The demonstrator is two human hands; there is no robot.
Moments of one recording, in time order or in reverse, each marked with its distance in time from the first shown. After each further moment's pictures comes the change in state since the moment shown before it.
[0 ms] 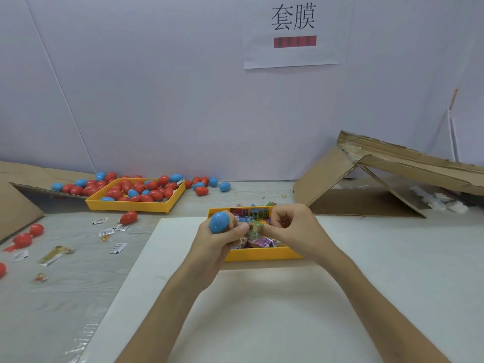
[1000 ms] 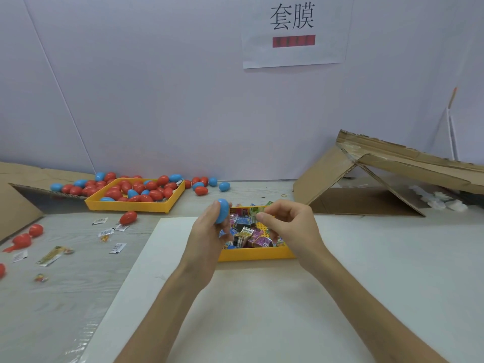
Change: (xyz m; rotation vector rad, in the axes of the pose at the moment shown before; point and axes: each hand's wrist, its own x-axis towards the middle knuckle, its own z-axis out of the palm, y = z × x) left_hand 0.002 0.007 0.004 -0.172 0.177 -0.007; right_hand -0.006 -0.014 0.014 0.375 0.188 0.111
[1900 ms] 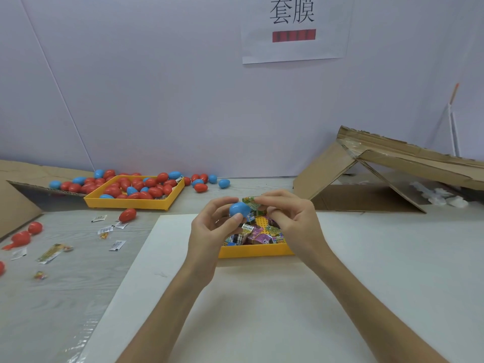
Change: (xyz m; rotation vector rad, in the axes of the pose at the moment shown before) left_hand -0.001 -0.009 -0.003 0.191 -0.054 0.182; right_hand -0.001 -0.004 0.002 -0.062 -0.004 -0.256
